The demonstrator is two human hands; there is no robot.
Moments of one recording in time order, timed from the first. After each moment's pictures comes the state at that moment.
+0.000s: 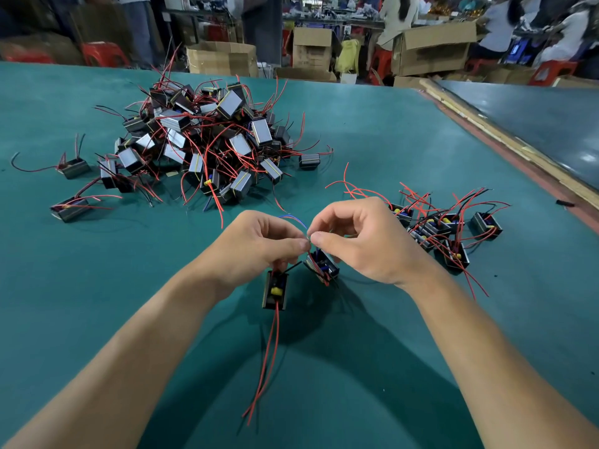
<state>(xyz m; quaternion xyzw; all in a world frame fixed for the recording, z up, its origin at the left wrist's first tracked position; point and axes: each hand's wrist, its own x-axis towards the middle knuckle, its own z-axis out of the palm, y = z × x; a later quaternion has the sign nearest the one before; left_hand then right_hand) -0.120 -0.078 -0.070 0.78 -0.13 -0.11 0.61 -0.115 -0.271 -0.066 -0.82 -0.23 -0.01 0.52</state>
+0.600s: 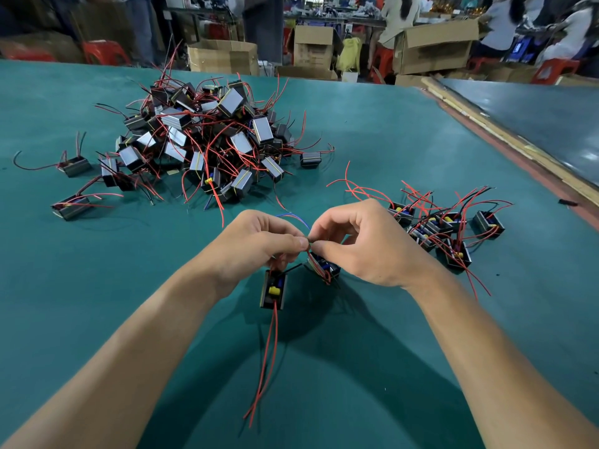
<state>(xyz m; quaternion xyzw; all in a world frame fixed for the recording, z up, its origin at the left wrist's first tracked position) -0.118 -0.078 -0.071 0.76 -0.10 -0.14 0.62 -0.118 -0.270 -0.065 -0.85 -0.25 0.00 0.47</state>
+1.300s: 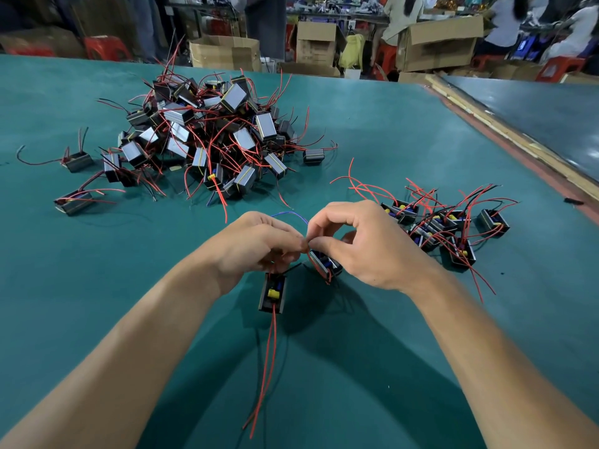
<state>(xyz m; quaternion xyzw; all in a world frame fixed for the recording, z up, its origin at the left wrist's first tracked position) -0.119 -0.075 -0.067 0.75 -0.06 -0.21 0.62 -0.118 -0.265 -0.068 -0.86 -0.27 -0.03 0.43</state>
